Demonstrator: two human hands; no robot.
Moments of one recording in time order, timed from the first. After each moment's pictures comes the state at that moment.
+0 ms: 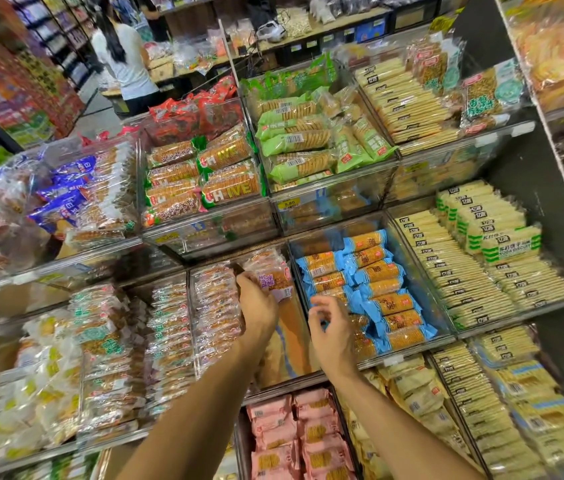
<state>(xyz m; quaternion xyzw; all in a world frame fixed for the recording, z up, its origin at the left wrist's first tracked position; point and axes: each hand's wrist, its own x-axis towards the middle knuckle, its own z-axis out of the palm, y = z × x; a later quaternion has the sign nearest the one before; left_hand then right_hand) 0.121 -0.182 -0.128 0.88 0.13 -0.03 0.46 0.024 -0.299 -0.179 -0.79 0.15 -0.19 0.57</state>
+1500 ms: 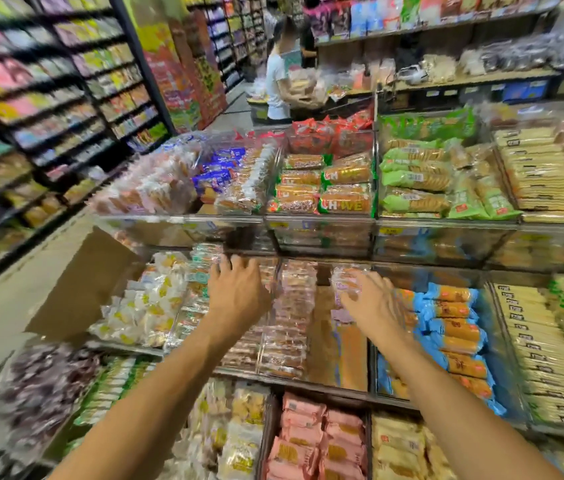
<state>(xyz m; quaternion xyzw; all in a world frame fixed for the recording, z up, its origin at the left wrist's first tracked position) 0.037 -0.046 0.025 0.99 0.09 0.02 -0.05 0.078 -0.283 -0.051 -0.96 -0.01 -0.01 0.28</state>
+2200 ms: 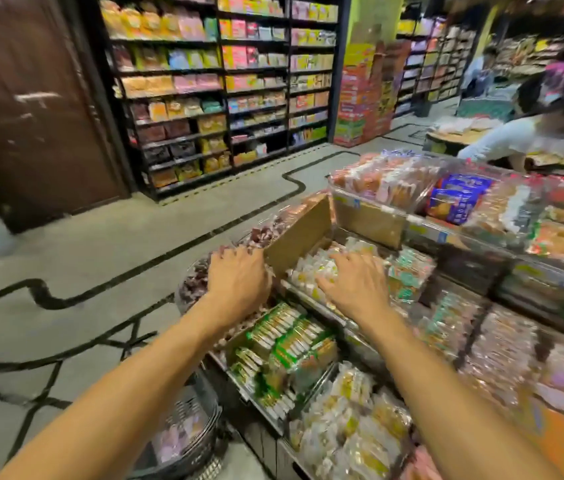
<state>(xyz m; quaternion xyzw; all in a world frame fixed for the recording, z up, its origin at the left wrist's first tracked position) -0.236 0.281 0.071 0.95 0.31 0.08 -0.05 -0.092 0.120 0.055 -0.92 -0.38 -0.07 0.12</state>
